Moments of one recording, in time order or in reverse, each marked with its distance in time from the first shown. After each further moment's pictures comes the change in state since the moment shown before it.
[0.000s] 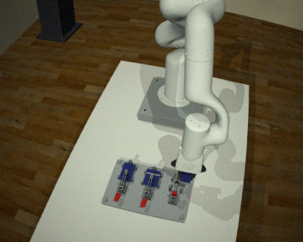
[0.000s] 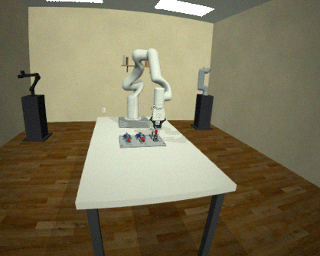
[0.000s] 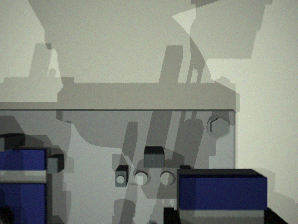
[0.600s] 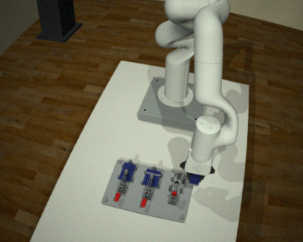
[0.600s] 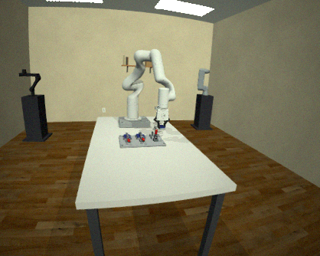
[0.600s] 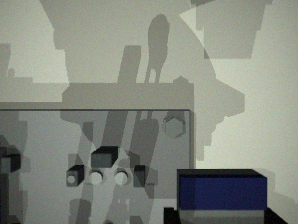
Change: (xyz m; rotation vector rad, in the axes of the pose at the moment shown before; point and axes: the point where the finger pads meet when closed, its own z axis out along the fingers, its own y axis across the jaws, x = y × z) arm 0.000 0.035 0.000 0.000 0.000 0.000
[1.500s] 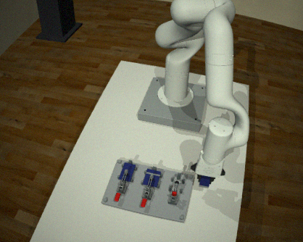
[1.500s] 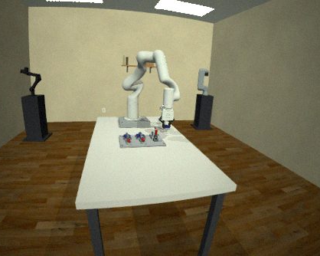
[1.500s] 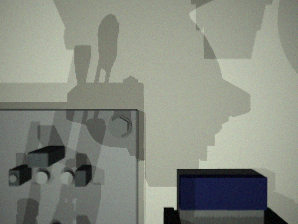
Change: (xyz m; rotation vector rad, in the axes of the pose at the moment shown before) arm 0.000 0.043 0.000 0.000 0.000 0.000
